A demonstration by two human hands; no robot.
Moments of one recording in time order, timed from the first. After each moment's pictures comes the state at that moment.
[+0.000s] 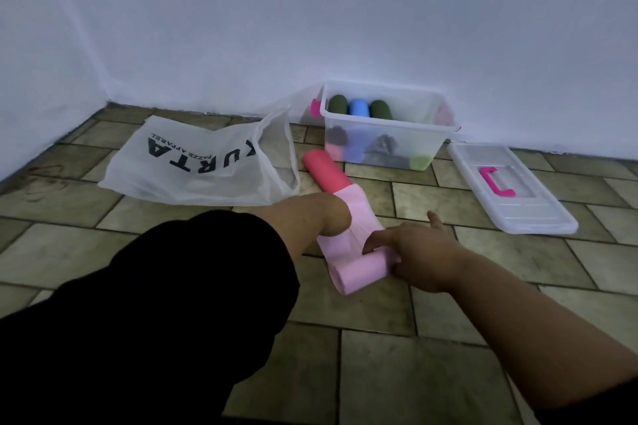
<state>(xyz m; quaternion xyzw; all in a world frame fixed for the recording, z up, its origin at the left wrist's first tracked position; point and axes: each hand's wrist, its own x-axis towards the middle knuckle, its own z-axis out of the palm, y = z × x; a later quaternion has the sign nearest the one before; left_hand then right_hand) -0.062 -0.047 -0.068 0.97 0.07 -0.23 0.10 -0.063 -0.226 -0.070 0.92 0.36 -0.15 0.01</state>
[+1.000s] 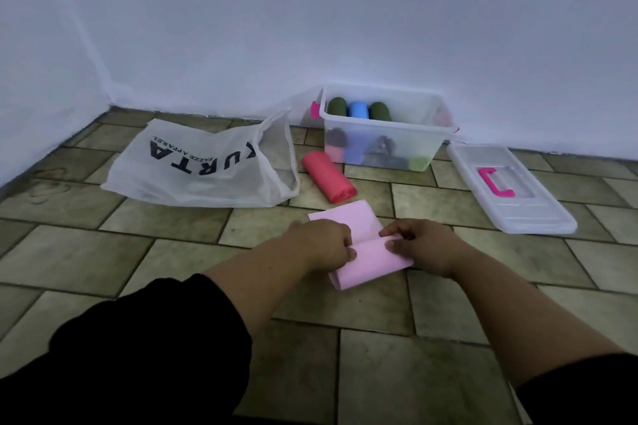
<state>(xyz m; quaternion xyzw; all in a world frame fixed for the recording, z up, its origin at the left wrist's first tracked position) -0.103 -0.050 -0.090 0.98 0.00 -0.15 0.12 -0.038 -0.242 -0.093 0.92 0.19 -0.19 -0.29</state>
